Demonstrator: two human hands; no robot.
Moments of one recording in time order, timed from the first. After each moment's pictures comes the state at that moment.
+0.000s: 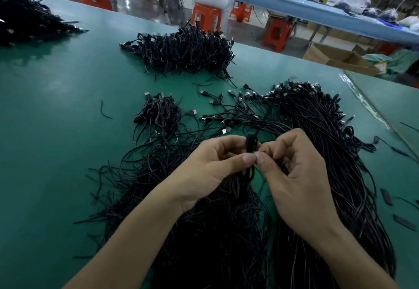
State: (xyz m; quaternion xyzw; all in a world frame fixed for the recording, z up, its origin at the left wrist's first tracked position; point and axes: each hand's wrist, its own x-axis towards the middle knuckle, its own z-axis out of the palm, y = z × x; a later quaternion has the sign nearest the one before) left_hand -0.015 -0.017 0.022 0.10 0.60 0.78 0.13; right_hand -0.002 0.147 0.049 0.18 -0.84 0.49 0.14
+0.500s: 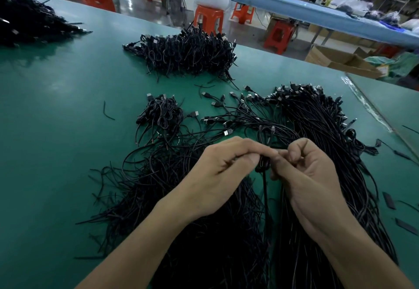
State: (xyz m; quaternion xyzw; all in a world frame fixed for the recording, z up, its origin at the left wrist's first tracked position) left_hand -0.009 -0.010 0.020 0.22 0.73 0.65 -0.05; right_hand -0.011 0.157 0.046 0.07 -0.69 0.72 0.02
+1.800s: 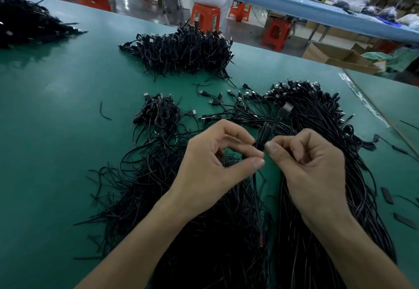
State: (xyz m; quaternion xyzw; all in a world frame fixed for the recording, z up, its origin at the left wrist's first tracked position) left_hand -0.005 -0.011 0.024 0.18 0.70 0.67 -0.15; right_hand -0.012 0.155 0.051 0.12 -0.76 0.63 0.15
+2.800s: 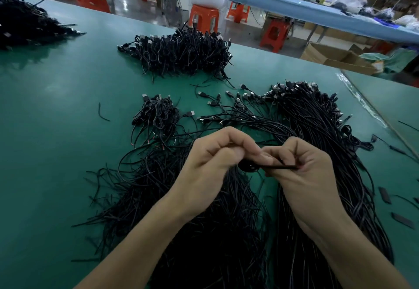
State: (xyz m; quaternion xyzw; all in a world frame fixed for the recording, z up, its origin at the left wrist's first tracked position) left_hand -0.004 -0.008 0.026 0.24 0.58 0.77 -0.06; right_hand -0.005 0.150 0.052 0.12 -0.70 0.70 0.06
